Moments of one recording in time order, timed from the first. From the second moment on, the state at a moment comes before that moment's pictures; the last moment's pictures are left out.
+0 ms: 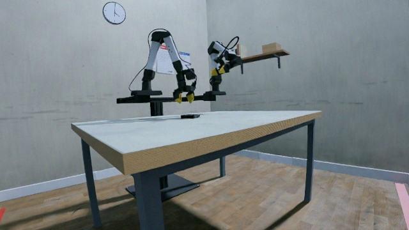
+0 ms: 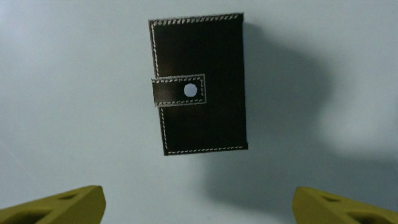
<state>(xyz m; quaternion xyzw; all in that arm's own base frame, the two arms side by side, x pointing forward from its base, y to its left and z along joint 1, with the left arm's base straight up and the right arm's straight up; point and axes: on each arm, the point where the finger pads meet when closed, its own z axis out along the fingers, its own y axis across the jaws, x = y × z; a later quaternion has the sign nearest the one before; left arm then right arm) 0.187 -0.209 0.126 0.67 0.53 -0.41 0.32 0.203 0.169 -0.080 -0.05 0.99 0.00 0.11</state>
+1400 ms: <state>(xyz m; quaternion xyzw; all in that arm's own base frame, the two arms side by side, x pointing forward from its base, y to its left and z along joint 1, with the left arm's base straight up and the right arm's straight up) 0.193 -0.207 0.035 0.56 0.67 -0.44 0.20 0.217 0.164 -0.171 -0.08 1.00 -0.01 0.00</state>
